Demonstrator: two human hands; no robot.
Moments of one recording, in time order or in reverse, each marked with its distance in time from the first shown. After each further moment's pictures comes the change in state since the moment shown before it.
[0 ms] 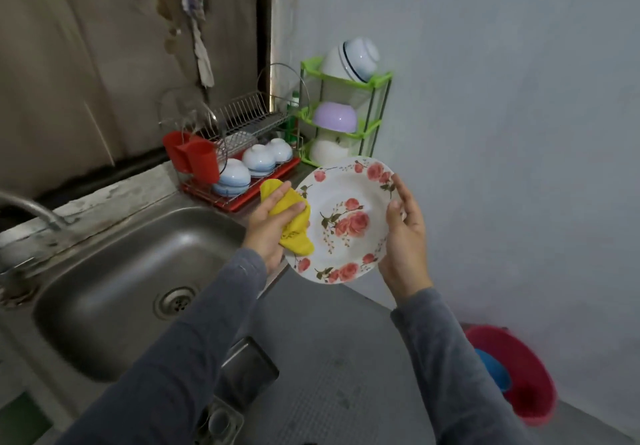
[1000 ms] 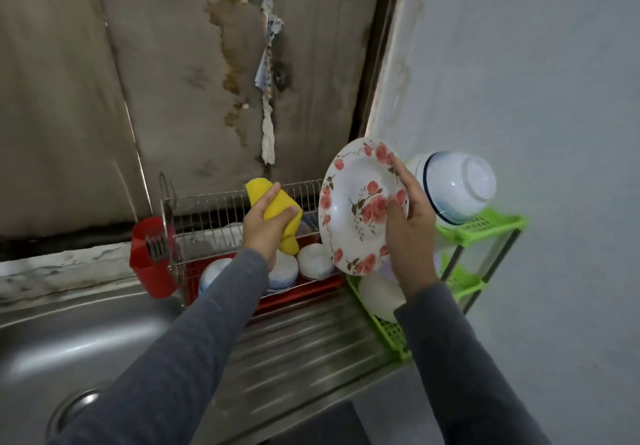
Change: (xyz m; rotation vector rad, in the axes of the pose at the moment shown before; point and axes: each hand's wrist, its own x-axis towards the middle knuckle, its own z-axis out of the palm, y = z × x) left_hand 0.375 0.059 0.084 0.053 0.652 0.411; right_hand 0.468 0.030 0.127 -0.072 -0.674 -0.203
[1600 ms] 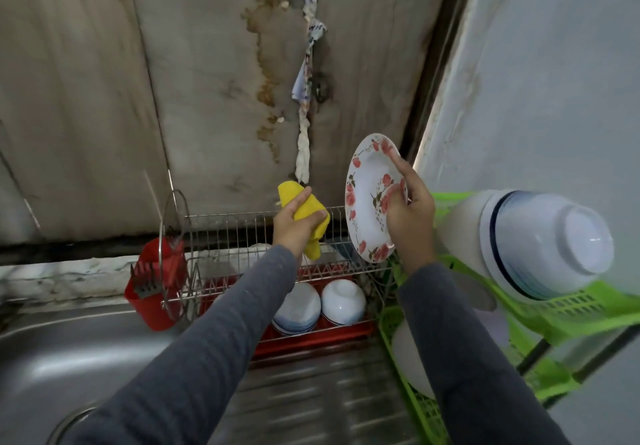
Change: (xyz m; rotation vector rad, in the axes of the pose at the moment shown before) left_hand 0.106 -0.018 0.030 0.120 0.116 0.058; right_hand 0.133 0.107 0.050 0.048 -0.134 -0.039
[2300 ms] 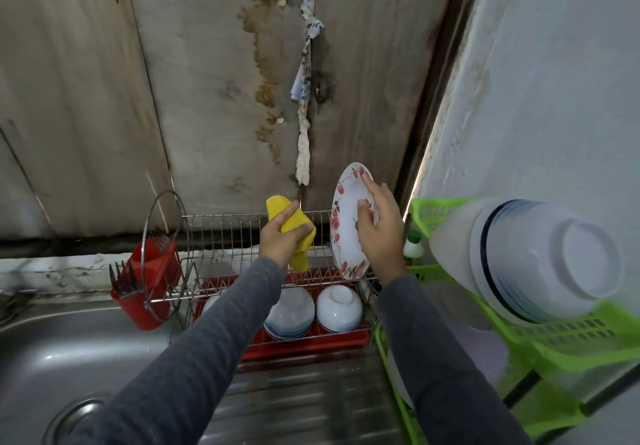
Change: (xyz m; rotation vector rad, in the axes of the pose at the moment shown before) left_hand 0.003 -0.020 -0.001 0.083 0.112 -0.023; right_hand 0.010 0.064 0.002 -0.322 -0.170 0.018
